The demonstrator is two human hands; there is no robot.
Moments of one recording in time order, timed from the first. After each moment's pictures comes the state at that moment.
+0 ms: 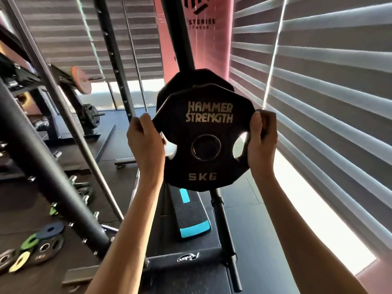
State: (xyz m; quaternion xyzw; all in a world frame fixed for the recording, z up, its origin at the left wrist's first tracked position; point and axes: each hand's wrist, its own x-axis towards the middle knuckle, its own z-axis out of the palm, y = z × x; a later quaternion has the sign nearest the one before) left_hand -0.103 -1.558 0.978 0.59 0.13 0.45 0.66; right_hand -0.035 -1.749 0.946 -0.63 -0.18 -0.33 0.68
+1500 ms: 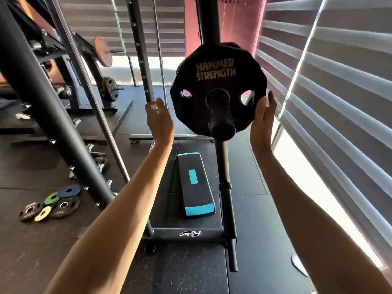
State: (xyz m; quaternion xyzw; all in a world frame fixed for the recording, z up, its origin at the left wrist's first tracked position) left_hand -0.020 -1.497 0.911 0.61 0.26 0.43 0.61; right_hand 0.034 -1.722 0.907 -0.67 -0.16 -0.20 0.70
